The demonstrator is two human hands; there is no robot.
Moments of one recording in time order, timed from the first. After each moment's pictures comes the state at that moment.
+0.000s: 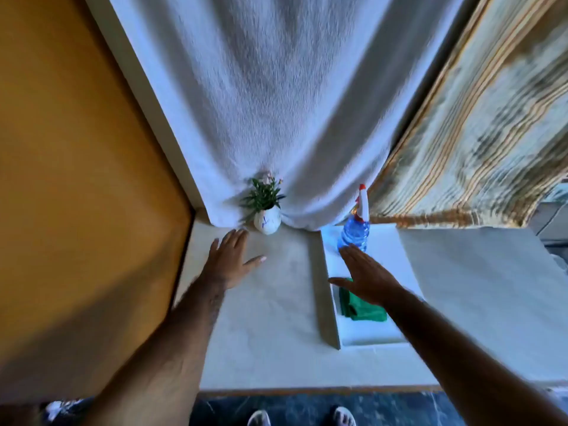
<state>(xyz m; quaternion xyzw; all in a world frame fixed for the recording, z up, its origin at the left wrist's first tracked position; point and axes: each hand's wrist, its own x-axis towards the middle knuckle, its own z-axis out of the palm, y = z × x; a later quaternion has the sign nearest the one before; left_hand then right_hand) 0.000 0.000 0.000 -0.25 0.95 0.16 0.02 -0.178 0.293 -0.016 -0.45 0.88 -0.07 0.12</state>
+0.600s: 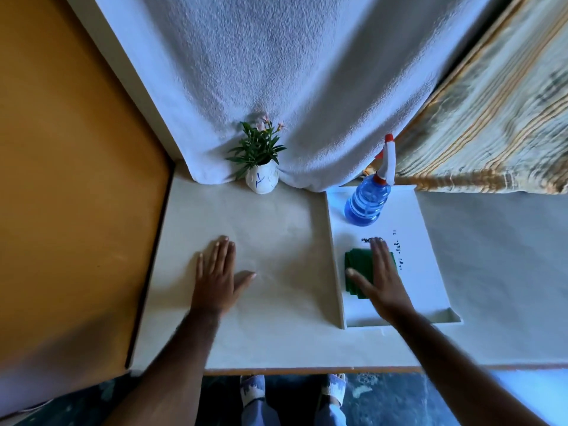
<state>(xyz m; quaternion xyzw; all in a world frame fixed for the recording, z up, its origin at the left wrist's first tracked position) 0.062 0.031 -0.154 -0.27 0.96 0.06 -0.02 -0.152 0.334 -0.105 -0.25 0.91 -0.28 0.18</state>
